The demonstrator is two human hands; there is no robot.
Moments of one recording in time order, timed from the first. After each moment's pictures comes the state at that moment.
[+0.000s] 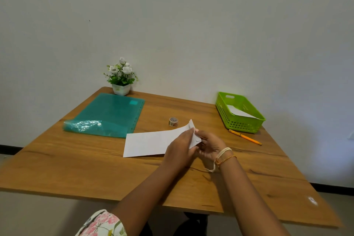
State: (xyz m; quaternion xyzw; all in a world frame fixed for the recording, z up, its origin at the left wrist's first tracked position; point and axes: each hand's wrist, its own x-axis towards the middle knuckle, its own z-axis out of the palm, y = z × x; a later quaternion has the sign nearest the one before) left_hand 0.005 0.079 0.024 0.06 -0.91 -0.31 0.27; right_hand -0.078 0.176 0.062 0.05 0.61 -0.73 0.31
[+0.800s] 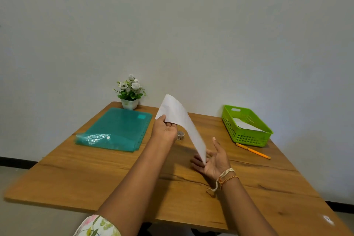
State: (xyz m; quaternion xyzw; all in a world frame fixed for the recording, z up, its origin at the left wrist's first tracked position) left_hand 0.002 0.023 0.150 0.22 -0.04 -0.94 0.27; right_hand -0.077 0.175 0.044 0.07 0.46 -0.81 0.36
